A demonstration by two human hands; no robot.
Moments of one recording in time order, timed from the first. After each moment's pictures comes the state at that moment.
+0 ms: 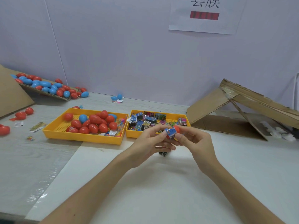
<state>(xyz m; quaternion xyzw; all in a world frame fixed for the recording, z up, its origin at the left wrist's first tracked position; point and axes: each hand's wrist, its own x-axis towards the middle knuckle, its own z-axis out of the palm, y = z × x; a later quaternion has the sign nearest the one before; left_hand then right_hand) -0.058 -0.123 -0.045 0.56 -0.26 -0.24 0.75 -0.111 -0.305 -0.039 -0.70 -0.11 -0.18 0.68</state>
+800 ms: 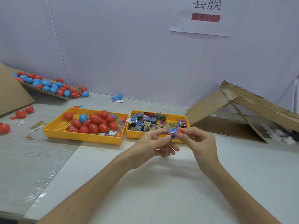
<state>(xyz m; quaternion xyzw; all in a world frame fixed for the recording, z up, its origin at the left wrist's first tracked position) -0.062 -0.124 -0.045 0.56 -0.28 -0.26 0.73 -0.108 -0.310 -0.038 -0.70 -0.08 -0.23 0.68</state>
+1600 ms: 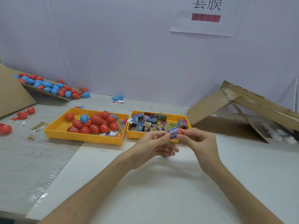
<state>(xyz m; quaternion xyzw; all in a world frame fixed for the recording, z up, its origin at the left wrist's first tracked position) -0.065 -0.123 -0.041 0.57 -0.26 -0.26 0.73 -0.107 -0.311 -0.038 -0.69 -0.07 -0.20 0.69</state>
